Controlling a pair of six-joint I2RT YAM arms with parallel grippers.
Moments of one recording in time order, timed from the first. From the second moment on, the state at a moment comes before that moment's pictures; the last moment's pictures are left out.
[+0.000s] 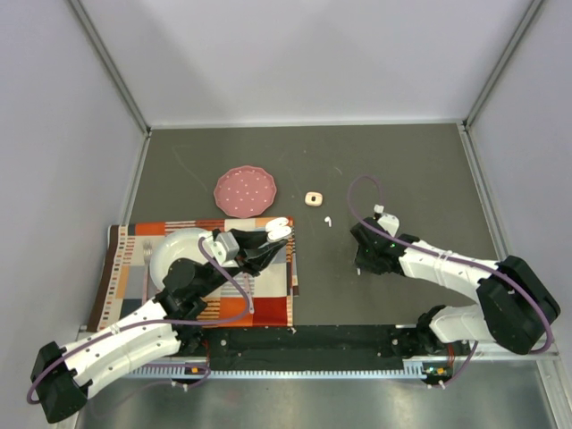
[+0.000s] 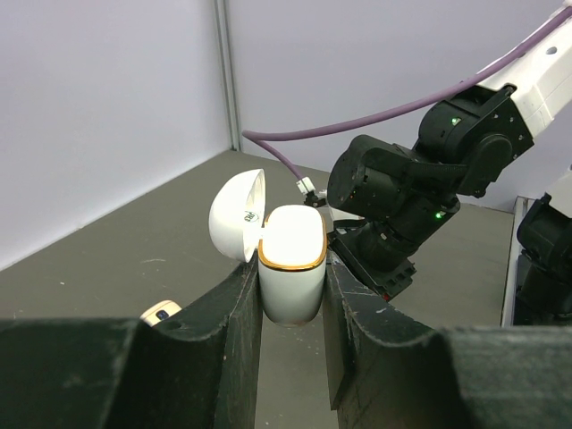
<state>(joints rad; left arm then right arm) -0.88 0.57 0.28 0.63 0.16 -0.03 0.70 1.29 0.60 -0.42 0.30 0.94</state>
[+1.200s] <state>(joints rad) -0.88 0.59 0.28 0.63 0.16 -0.03 0.71 1.30 0.61 -0.45 0.31 0.93</state>
